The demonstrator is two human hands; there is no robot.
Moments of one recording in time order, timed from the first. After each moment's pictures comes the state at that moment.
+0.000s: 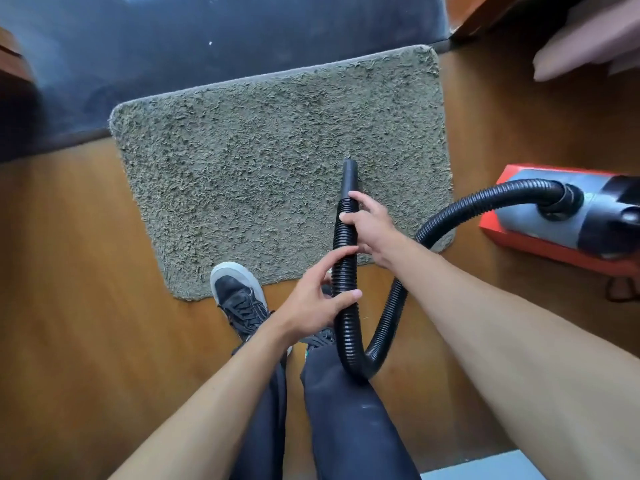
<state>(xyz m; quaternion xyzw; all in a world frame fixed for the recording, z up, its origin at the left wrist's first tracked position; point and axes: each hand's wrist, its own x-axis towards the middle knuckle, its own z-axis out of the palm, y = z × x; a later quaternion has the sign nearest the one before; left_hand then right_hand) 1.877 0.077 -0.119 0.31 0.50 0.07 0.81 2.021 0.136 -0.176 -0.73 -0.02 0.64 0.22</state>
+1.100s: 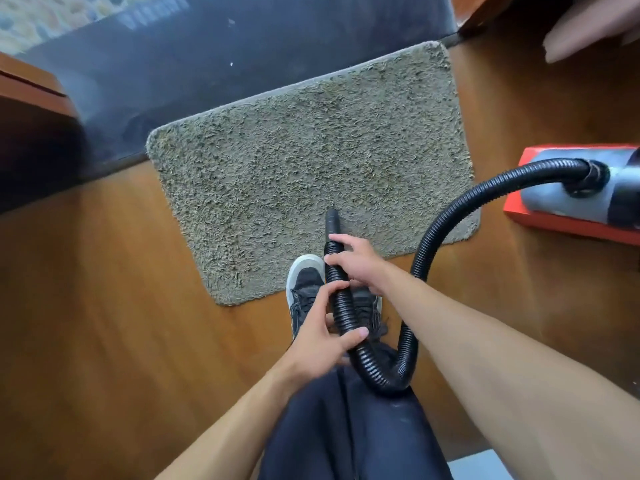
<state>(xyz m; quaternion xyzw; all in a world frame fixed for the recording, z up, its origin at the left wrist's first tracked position) 1.811 0.051 -0.071 0.22 0.55 0.00 0.81 1.941 0.099 -0.165 -0.71 -0.09 0.69 0.11</state>
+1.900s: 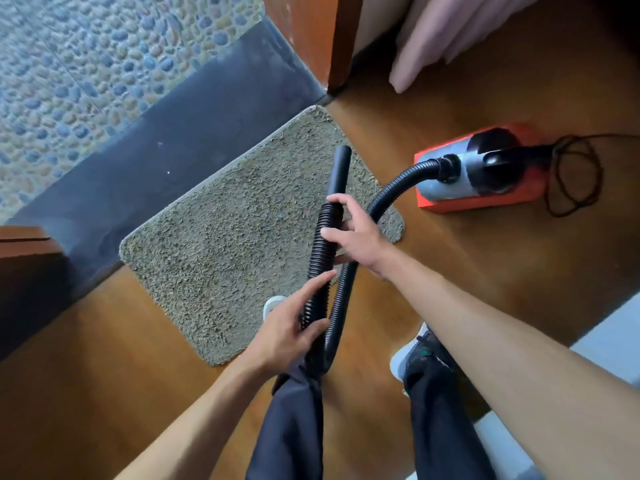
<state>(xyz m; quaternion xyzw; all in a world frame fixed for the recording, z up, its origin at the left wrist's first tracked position) 1.877 0.110 -0.001 0.66 0.37 -0.10 0.64 2.078 0.104 -0.042 -0.69 -0.16 0.60 0.37</state>
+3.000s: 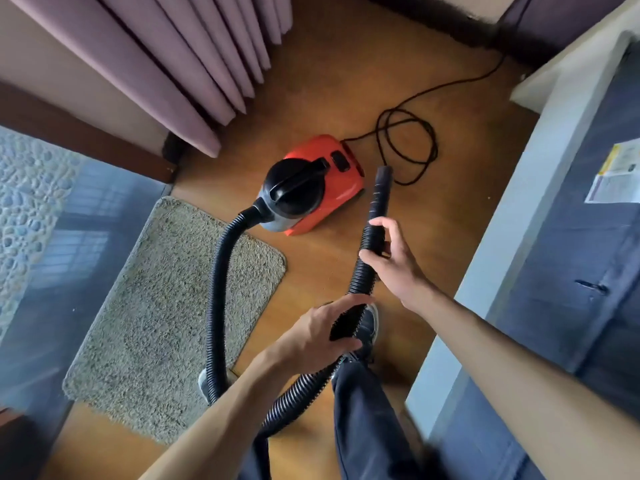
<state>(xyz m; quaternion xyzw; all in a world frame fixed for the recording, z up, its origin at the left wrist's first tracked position) 2.201 -0.057 0.053 0.76 0.11 -0.30 0.56 2.343 -0.183 0.016 -0.76 0.03 0.39 0.52</state>
